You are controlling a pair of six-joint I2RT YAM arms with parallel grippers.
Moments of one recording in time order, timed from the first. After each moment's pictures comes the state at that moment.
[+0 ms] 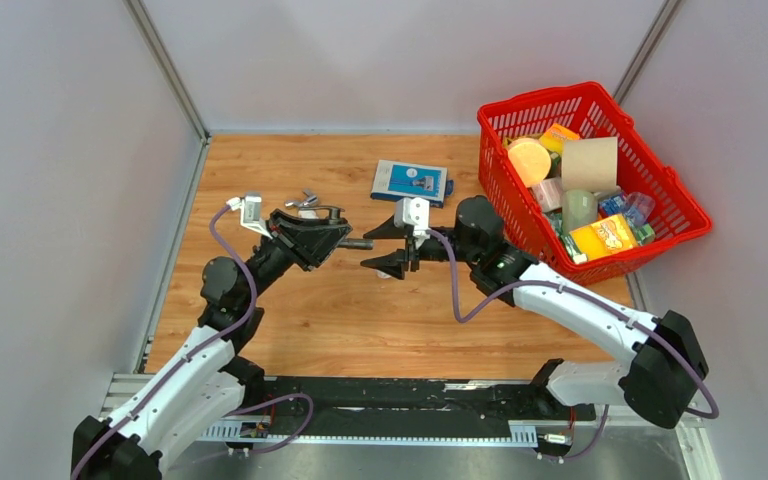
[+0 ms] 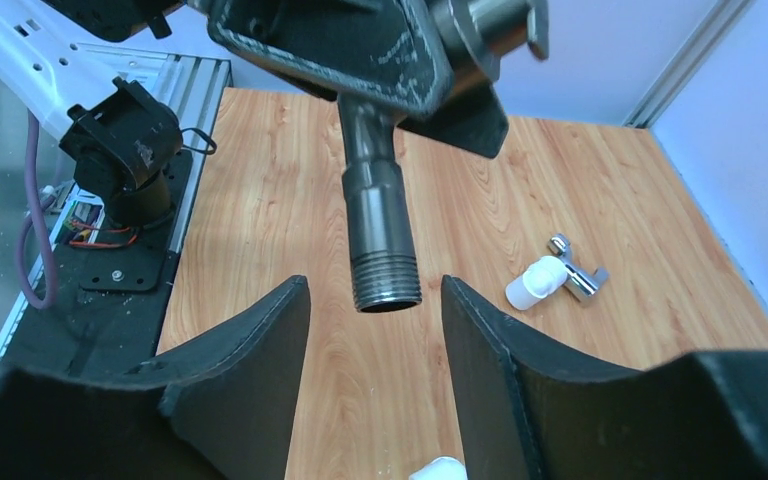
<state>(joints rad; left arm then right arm) -0.45 0.72 0.44 0.68 0.41 -0.86 0.80 1.24 0.91 0.31 -0.69 -0.20</state>
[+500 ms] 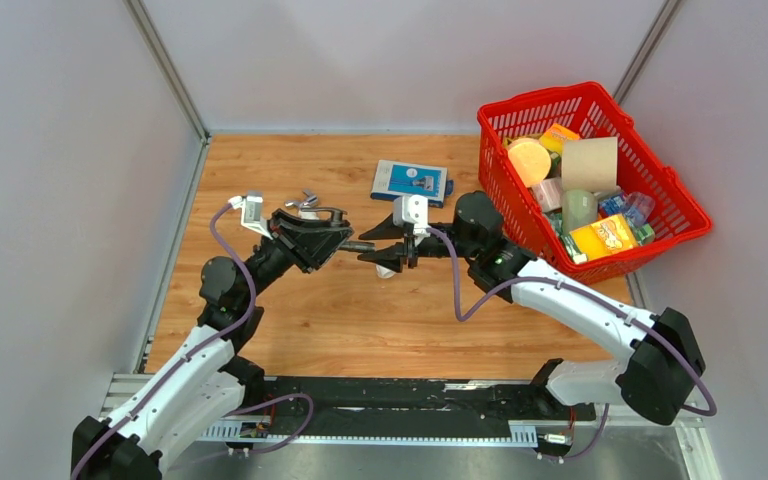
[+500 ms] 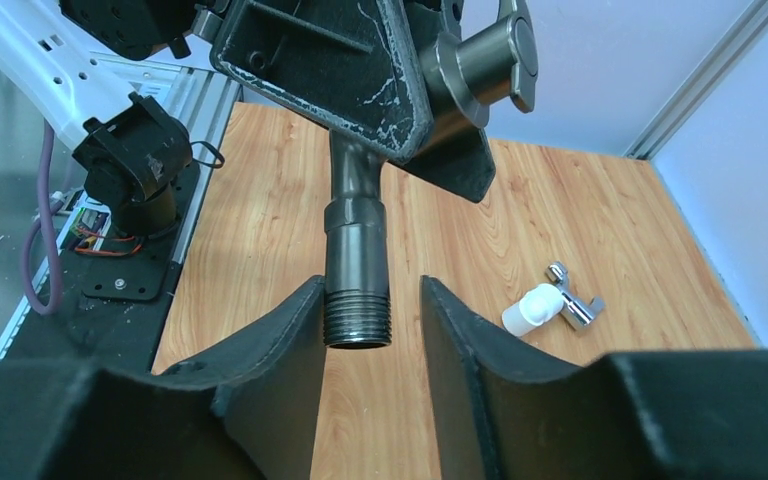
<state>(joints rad) -0.45 0.72 0.45 0.71 0.46 -0.87 0.80 1.27 0.96 0.32 -0.74 -0.21</state>
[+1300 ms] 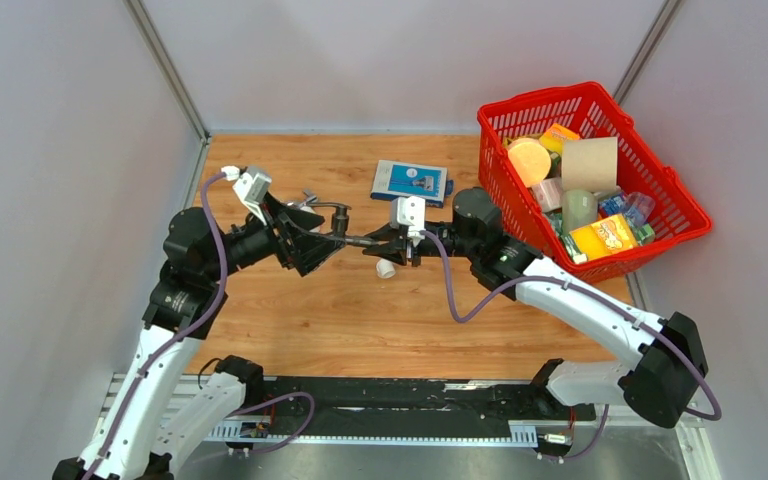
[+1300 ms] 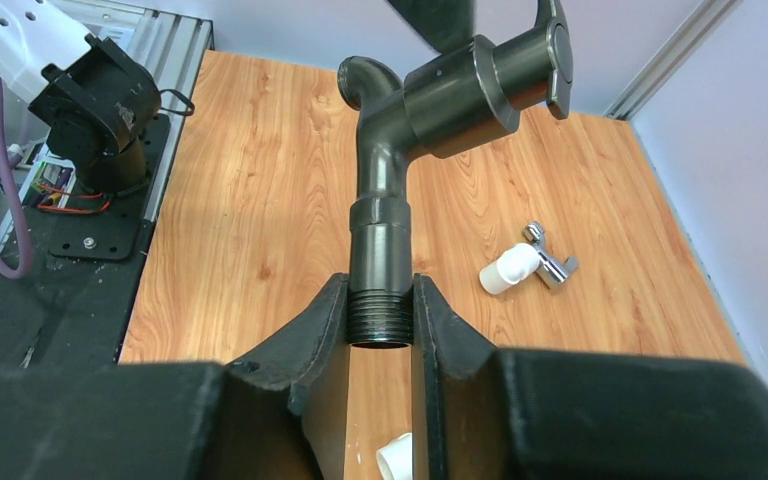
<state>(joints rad) -0.35 0.73 0.97 -0.24 0.66 -0.43 0.80 1.26 1.01 0.15 -0.68 -0.33</state>
